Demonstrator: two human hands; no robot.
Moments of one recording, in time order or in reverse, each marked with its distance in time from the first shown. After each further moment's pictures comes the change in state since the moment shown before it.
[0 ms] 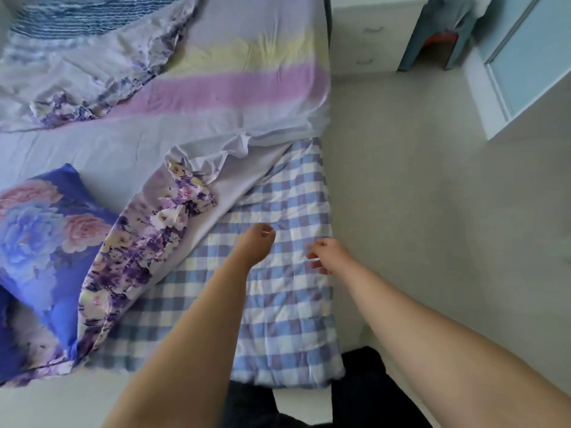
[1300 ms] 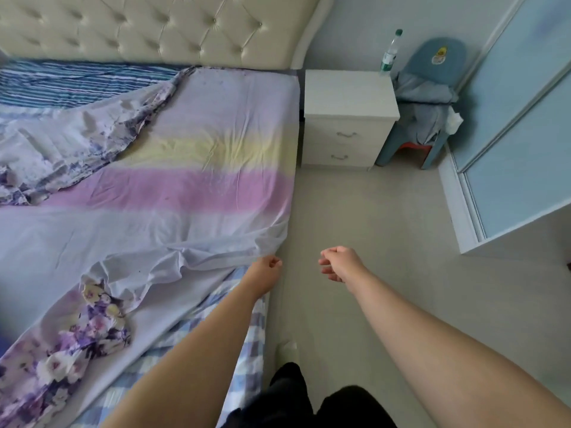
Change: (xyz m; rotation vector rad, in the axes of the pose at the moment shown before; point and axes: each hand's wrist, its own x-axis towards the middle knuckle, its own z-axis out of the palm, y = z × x) left_hand 0.298 0.363 0.004 -0.135 0.043 0.016; right_hand 0.245 -0.316 -0.328 0.024 0.155 -0.051
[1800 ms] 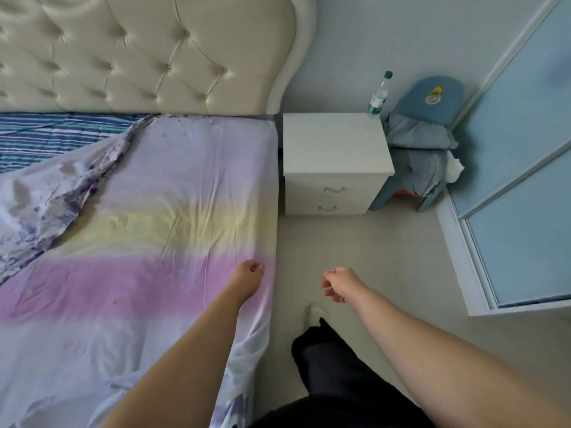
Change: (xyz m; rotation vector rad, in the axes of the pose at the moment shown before) left_hand 0.312 0.212 -0.102 -0.104 -0.001 -0.030; right_hand 0.281 -0.228 -0.069 -0.045 -0.009 0.155
